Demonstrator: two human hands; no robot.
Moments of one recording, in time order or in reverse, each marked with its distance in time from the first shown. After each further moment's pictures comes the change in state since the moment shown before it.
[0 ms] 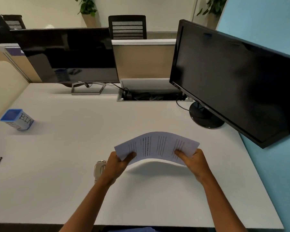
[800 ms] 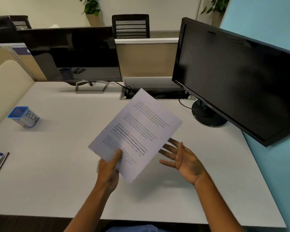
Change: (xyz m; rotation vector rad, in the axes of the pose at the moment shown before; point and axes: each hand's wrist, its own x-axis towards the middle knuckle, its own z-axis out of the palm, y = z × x) left_hand -0.031 -0.007 -0.007 -0.648 0.300 -0.123; right_hand -0.016 -0.017 0.027 0.752 -0.525 0.239
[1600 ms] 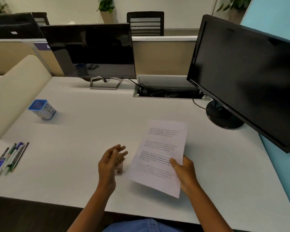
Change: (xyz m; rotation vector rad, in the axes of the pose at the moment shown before) left_hand -0.004 0.014 -0.055 0.246 0.056 0.118; right_hand 0.013 0.077 0.030 -0.544 0.585 -0.073
